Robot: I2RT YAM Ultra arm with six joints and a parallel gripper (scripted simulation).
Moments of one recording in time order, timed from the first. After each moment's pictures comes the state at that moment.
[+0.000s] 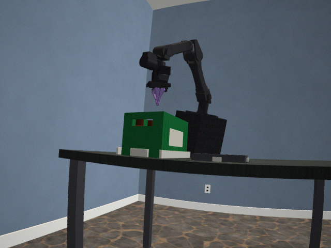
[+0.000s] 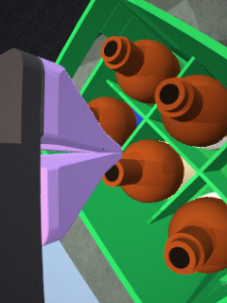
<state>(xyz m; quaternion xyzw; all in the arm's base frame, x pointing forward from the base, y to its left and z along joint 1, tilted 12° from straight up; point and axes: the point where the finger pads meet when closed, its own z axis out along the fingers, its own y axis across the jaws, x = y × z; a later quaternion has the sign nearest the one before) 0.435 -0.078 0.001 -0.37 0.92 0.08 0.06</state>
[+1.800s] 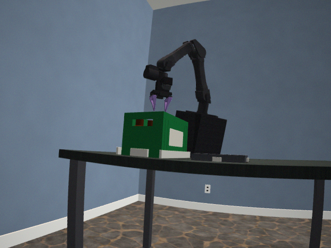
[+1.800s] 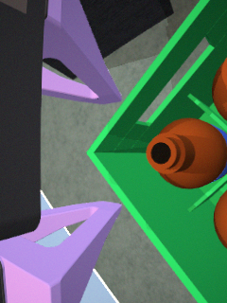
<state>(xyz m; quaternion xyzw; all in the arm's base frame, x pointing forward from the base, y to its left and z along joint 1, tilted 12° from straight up) 0.320 -0.124 -0.022 -0.38 0.92 0.07 0.08</state>
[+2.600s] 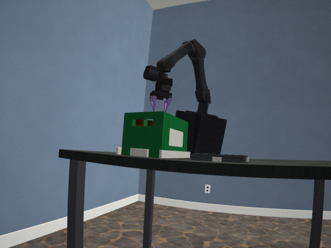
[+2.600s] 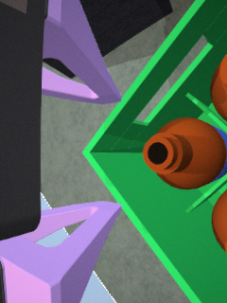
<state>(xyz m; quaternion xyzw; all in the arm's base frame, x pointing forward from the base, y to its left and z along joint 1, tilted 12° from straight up) 0.321 -0.122 -0.027 -0.38 0.92 0.07 0.08</state>
